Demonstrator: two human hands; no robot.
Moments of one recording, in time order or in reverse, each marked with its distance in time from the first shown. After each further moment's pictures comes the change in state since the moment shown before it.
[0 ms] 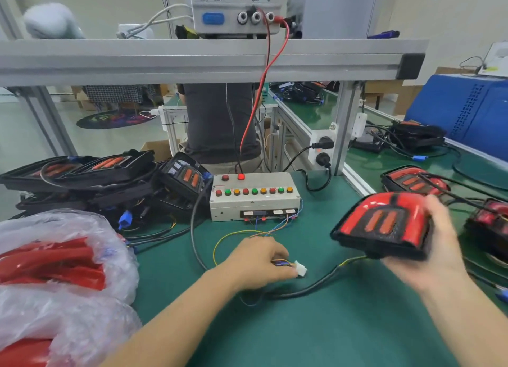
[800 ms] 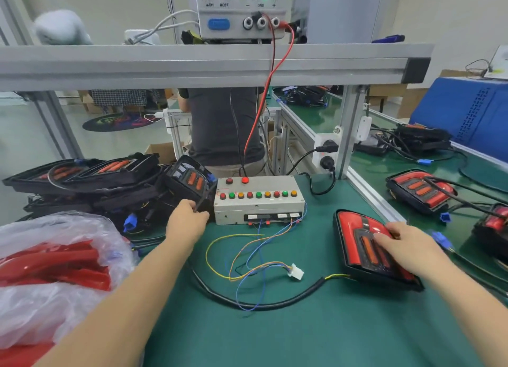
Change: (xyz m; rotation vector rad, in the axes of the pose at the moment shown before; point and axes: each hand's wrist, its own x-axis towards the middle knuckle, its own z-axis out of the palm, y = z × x) left_hand 0.010 -0.107 -0.048 -0.553 0.648 -0.717; right_hand 0.037 0.003 -0.019 -1.786 0.086 -0.121
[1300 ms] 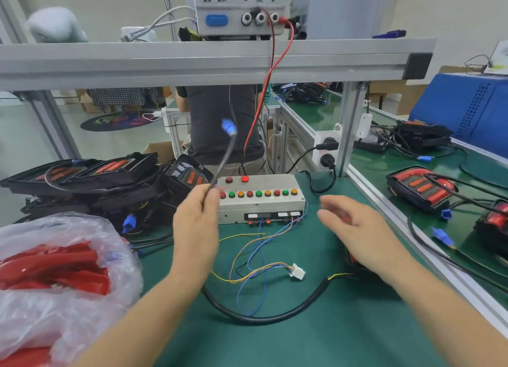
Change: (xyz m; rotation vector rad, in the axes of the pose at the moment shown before) left_hand -0.085 0.032 -0.010 -0.502 0.135 0.512; right_hand -0.049 -0.086 0.007 0.422 -0.014 -0.407
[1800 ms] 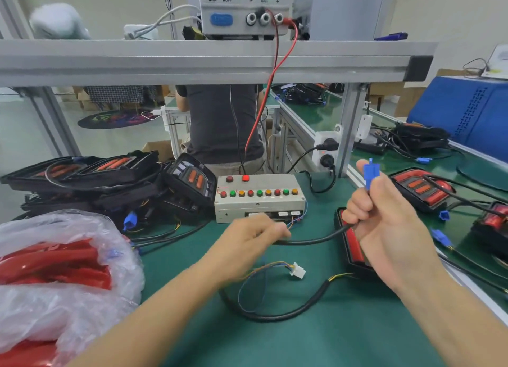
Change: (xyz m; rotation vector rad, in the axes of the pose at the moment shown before) left_hand -0.016 0.002 0.017 0.204 -0.838 0.051; right_hand -0.011 -0.019 -0.009 1.202 0.078 -0.047
